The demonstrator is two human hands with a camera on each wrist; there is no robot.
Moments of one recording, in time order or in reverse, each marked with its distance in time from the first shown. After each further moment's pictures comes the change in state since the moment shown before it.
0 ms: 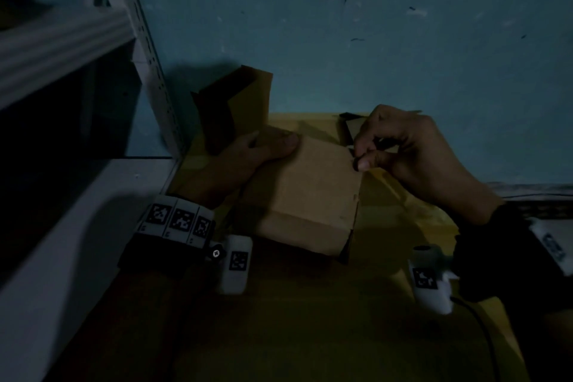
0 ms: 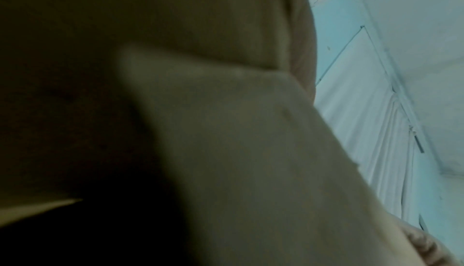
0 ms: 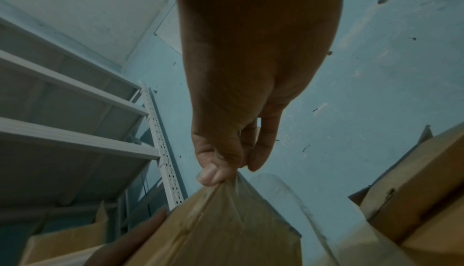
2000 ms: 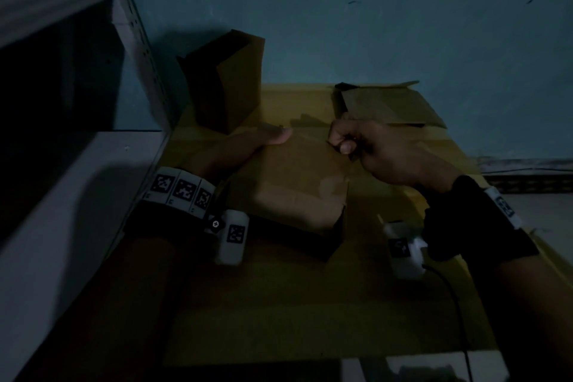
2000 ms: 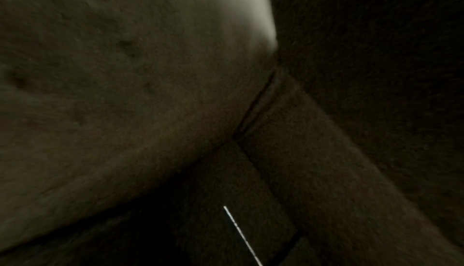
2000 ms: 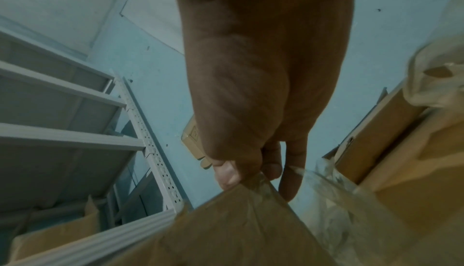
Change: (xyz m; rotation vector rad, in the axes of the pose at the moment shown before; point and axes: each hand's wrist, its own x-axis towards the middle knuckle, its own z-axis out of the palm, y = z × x) left_hand -0.005 -0.008 0.010 0.165 -0.068 -0.390; right_hand -0.009 0.018 0.032 -0.016 -0.334 0.185
